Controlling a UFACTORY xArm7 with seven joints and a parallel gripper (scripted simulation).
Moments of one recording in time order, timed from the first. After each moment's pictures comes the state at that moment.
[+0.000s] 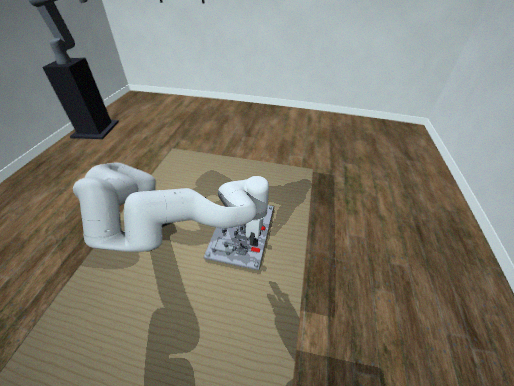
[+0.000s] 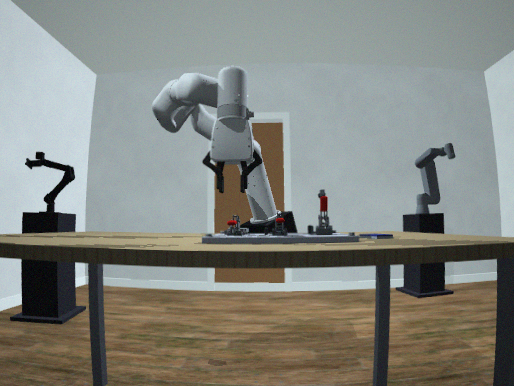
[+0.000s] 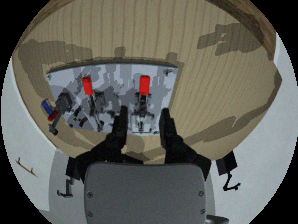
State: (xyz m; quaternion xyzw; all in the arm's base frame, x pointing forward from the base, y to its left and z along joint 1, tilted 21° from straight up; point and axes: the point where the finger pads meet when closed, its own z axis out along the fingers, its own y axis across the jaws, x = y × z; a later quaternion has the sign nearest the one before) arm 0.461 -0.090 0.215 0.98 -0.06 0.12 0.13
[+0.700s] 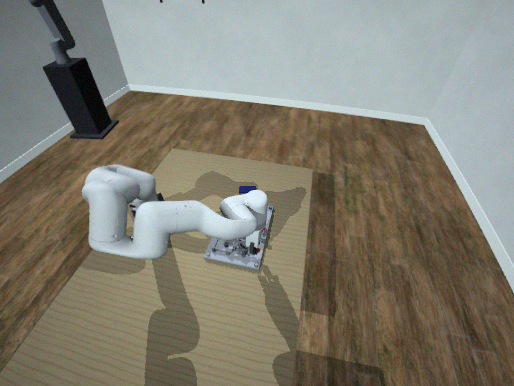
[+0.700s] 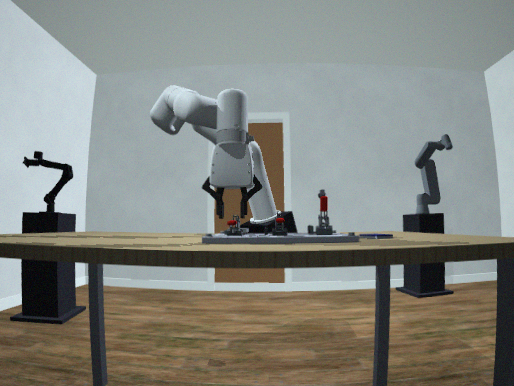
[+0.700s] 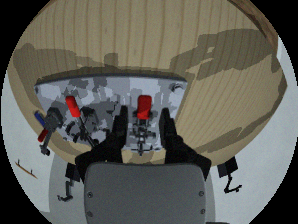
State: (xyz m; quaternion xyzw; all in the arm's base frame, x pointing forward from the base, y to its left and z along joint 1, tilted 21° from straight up) arm 0.474 -0.107 0.159 0.98 -0.06 0.12 0.13
